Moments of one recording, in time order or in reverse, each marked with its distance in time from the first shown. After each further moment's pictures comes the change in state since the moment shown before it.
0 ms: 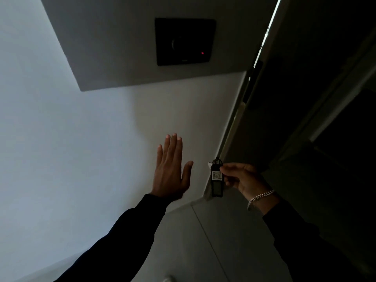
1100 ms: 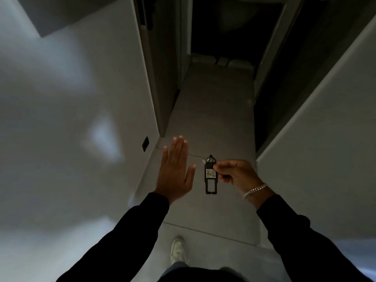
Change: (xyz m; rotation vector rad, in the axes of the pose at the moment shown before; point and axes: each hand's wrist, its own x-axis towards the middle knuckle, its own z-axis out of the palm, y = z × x) left_hand -0.274 -0.112 -0.190 -0.337 -0.578 0.724; right_hand -0.359 0.225 0.299 0.282 0.776 0.055
